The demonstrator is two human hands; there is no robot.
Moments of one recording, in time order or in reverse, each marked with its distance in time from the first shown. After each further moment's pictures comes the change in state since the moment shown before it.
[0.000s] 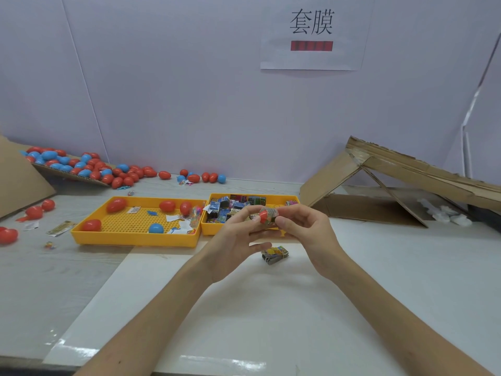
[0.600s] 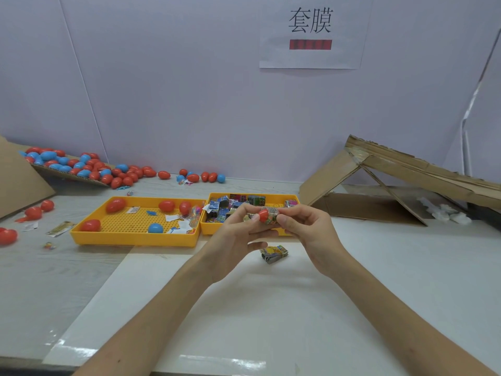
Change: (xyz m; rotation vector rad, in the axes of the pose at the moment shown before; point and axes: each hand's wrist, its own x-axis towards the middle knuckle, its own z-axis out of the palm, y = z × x) left_hand -0.001 -0.002 -0.001 0.080 0.008 0.055; right_hand 0.002 -0.001 -0.003 0.086 0.016 0.010
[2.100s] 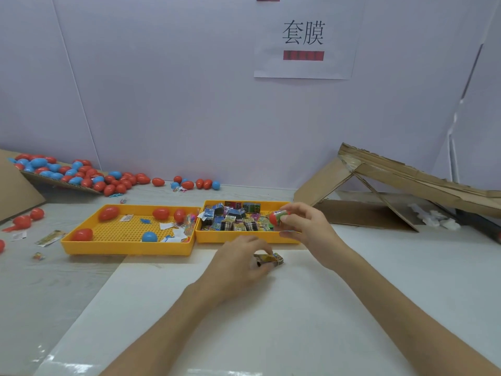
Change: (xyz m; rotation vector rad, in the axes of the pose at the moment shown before) left_hand 0.001 -0.029 -0.003 1.394 0.076 0.232; right_hand 0.026 -0.005 -0.017 -0.054 0.052 0.200
